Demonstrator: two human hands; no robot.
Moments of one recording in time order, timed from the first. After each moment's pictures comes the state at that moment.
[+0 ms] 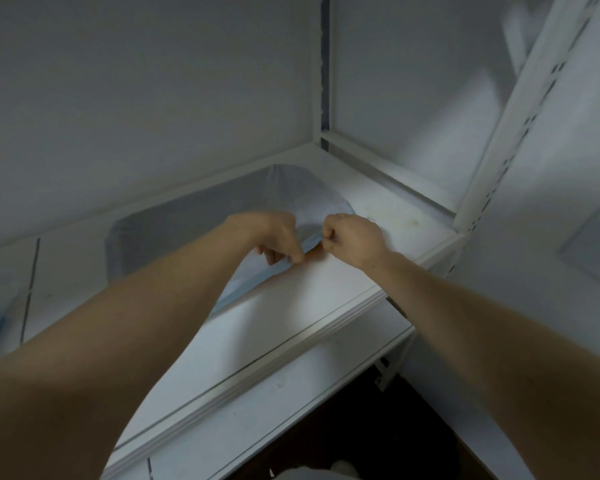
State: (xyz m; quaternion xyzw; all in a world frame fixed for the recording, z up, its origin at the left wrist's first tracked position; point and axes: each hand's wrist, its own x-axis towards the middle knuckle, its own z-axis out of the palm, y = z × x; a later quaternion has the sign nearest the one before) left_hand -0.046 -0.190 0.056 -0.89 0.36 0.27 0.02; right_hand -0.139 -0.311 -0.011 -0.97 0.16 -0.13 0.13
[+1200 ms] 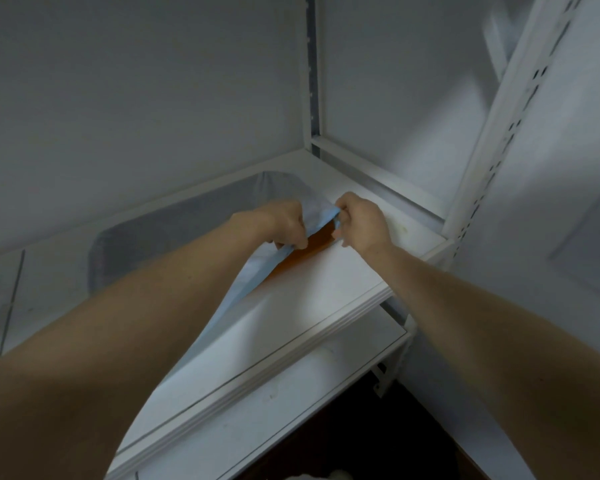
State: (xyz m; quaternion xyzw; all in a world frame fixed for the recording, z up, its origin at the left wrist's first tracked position) left_hand -0.050 -0.225 0.067 -0.90 0.38 0.21 -0.04; right_hand -0.134 -0.349 -0.001 -0.89 0.26 -0.21 0.32
